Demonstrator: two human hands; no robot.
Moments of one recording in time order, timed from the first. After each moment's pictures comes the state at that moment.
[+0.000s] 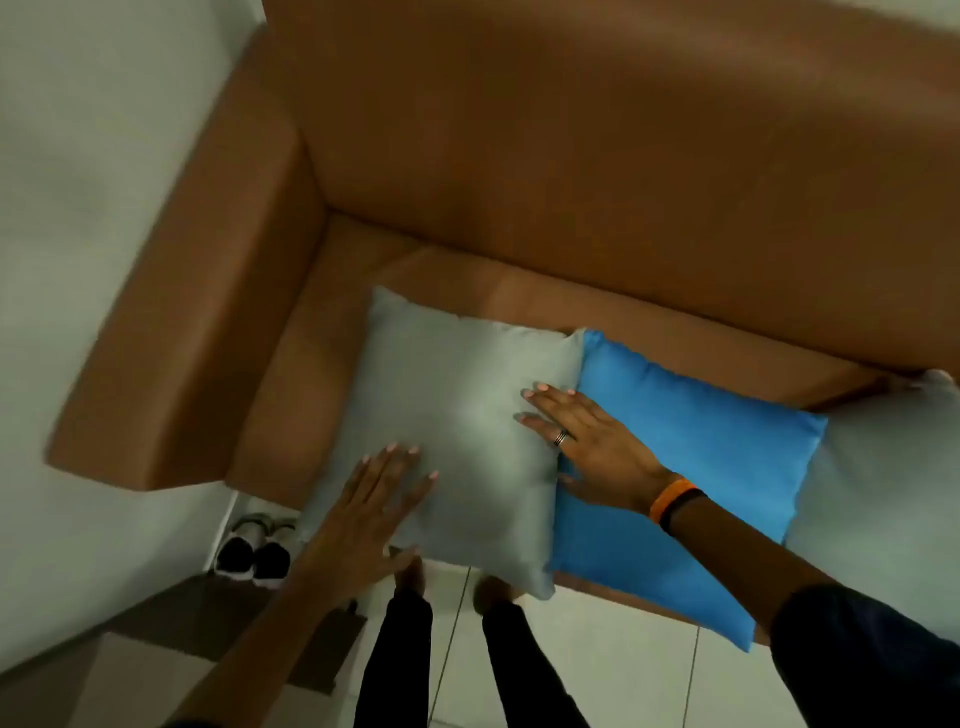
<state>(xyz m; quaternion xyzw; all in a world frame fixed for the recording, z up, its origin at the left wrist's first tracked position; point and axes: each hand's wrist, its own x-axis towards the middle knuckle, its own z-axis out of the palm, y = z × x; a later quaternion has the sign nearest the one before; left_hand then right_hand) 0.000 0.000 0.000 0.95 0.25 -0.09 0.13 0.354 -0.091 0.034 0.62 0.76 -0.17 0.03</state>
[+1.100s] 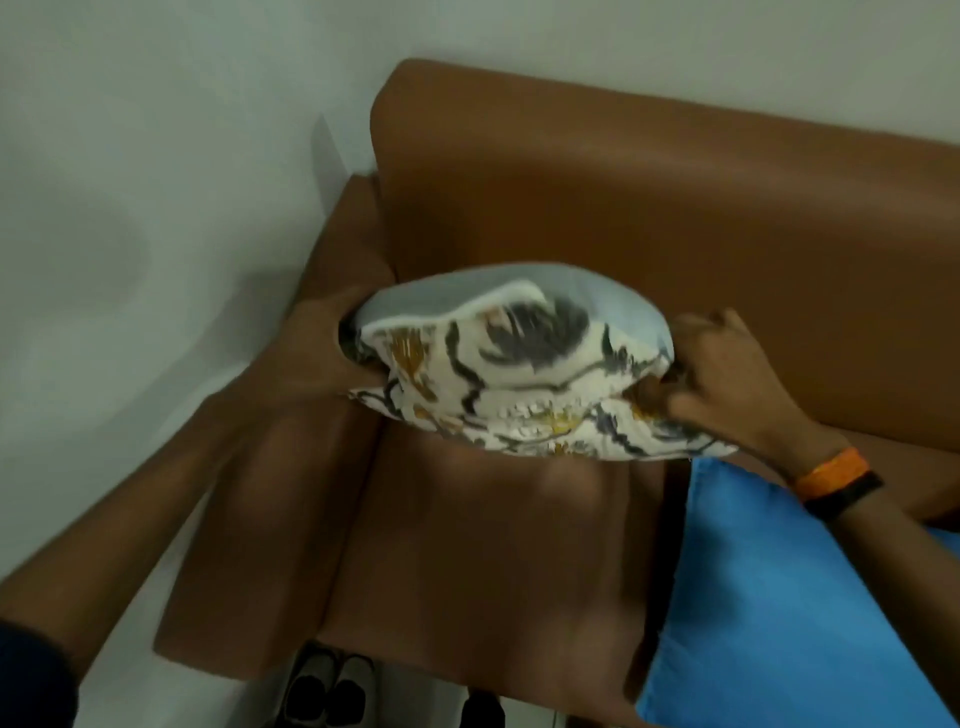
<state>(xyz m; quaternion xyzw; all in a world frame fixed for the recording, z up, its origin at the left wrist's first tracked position) 0.060 0.372 0.159 0.73 0.55 0.02 0.42 0.365 0.149 0.187 0.75 0.62 -0.14 -0.18</state>
